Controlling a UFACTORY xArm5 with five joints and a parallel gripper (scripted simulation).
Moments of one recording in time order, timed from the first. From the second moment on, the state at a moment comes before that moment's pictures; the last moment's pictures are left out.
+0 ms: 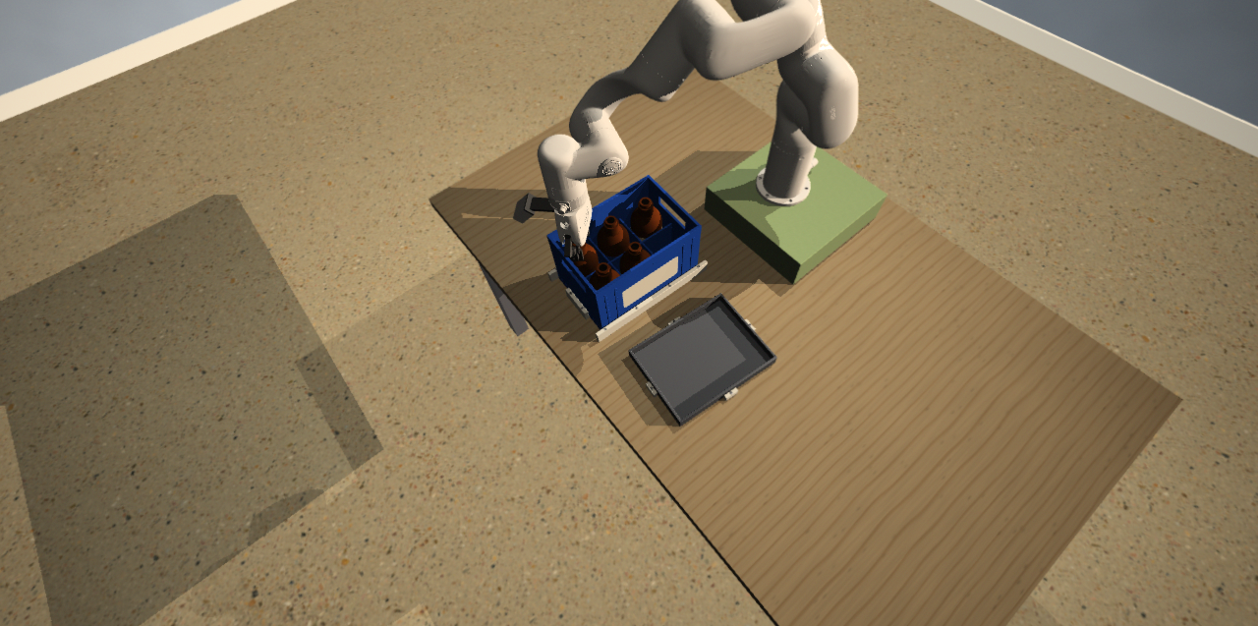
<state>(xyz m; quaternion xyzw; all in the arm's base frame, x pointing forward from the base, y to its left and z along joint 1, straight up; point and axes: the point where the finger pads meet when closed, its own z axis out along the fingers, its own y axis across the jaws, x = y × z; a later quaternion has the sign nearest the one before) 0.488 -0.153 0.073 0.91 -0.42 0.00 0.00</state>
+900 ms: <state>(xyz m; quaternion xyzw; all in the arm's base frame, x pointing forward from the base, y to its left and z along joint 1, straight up) 0.488 -0.153 0.120 0.91 -0.42 0.00 0.00</state>
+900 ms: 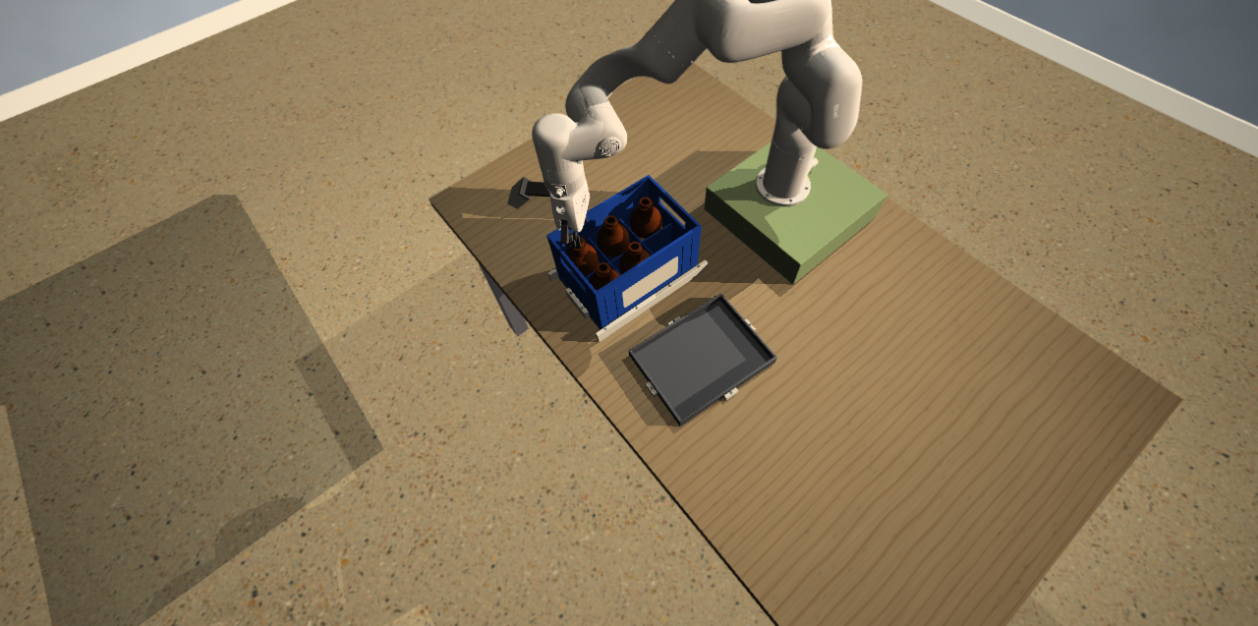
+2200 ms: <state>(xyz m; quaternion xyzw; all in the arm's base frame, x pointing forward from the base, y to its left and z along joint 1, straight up) 0.488 -0.153 0.156 0.91 -0.42 0.00 0.00</state>
